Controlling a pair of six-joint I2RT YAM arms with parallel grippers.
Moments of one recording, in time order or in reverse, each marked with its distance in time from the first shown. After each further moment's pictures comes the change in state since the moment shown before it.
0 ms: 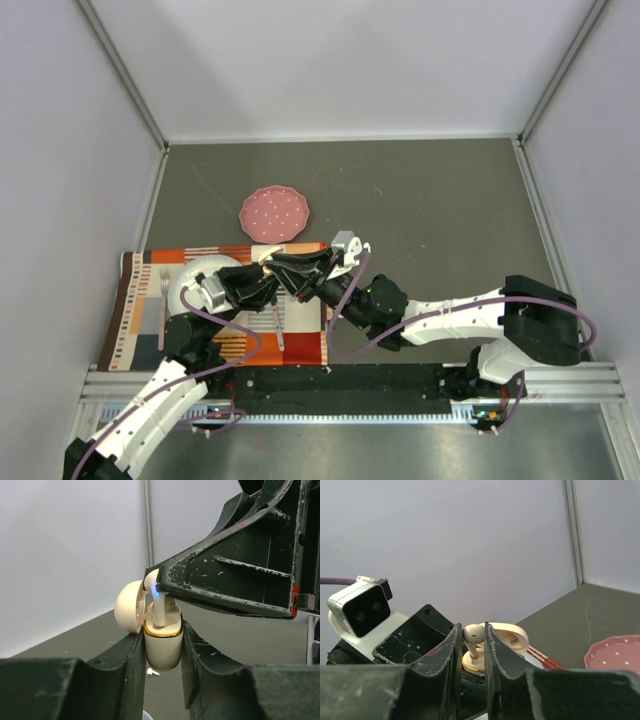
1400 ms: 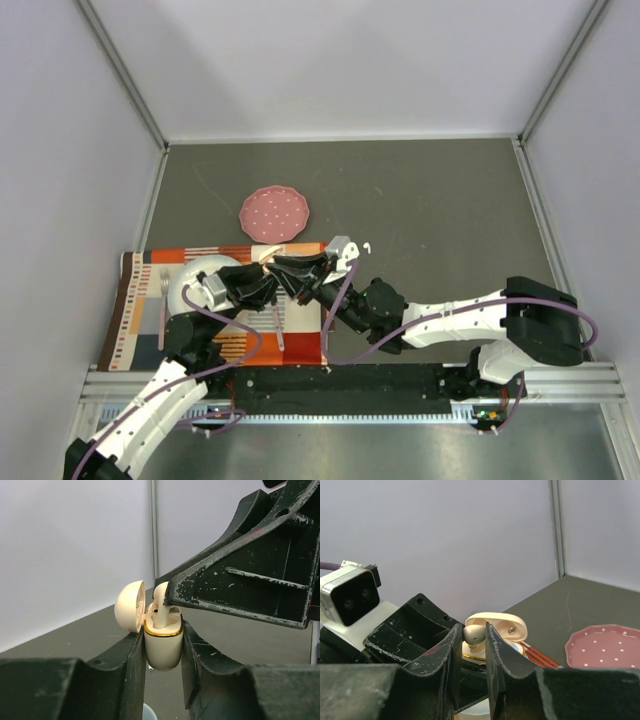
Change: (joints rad) left arm 0.000 -0.007 -0.008 -0.024 -0.024 0.000; right arm 0.020 -0.008 -0.001 -0.060 0.068 -0.074
